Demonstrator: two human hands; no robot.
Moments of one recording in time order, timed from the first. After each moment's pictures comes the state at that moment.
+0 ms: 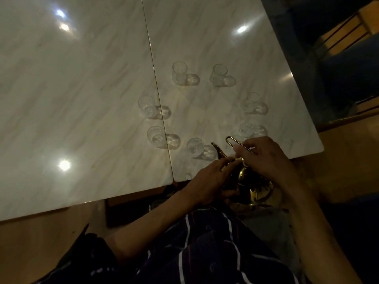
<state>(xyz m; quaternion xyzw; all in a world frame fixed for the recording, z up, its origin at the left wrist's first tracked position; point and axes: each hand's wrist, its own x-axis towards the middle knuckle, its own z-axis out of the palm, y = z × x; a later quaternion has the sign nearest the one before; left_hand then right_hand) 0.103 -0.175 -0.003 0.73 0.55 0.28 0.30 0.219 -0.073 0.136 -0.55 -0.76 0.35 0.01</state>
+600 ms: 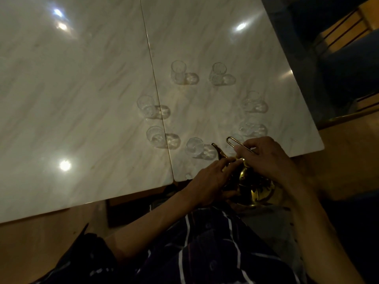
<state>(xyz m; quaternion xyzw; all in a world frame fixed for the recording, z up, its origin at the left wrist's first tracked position) 0.103 -0.175 0.001 0.73 0.55 0.27 0.31 0.222 -0.070 0.134 -0.55 -0.76 0.36 0.00</state>
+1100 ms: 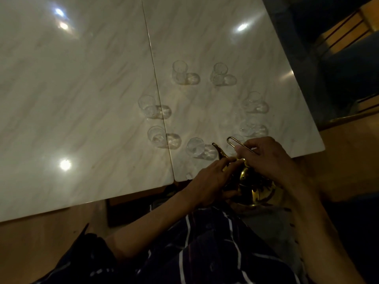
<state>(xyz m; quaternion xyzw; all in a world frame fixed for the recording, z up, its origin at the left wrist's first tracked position) 0.101 -0.176 0.003 0.73 0.55 0.28 0.31 0.219 -0.072 0.137 -0.55 -0.76 0.35 -0.01</state>
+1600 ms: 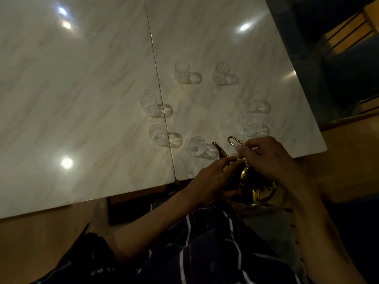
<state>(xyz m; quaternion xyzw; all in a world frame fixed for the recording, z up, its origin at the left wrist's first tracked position) 0.101 -0.180 0.005 0.73 0.55 0.29 0.30 0.218 -0.075 0.140 -0.54 -0.77 0.35 -0.01</state>
